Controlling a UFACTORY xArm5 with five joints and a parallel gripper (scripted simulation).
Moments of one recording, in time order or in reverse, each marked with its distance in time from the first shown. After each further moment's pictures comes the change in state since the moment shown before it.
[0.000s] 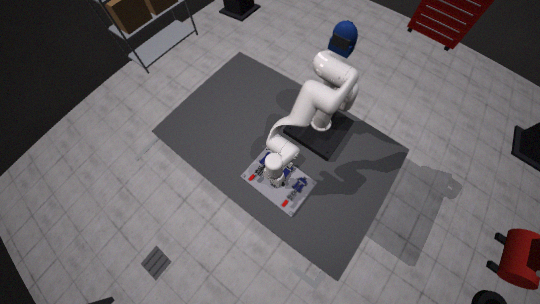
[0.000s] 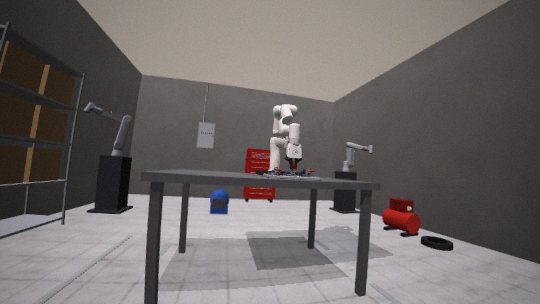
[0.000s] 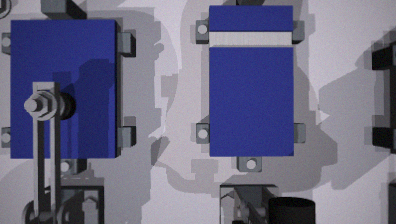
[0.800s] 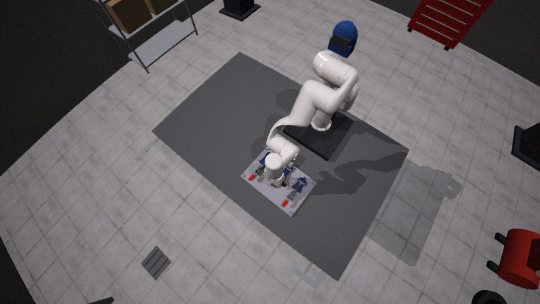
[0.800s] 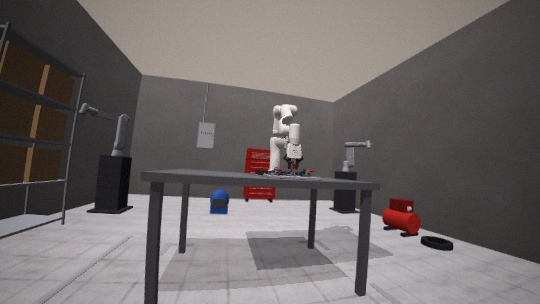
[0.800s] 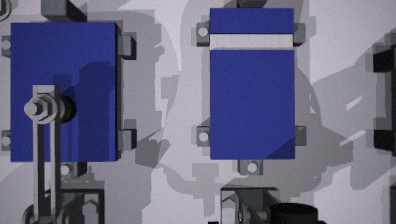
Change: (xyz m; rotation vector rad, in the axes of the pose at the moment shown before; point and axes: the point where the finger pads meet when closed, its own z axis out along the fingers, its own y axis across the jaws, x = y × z) arm 0.002 -0.001 0.001 0.000 0.003 0.001
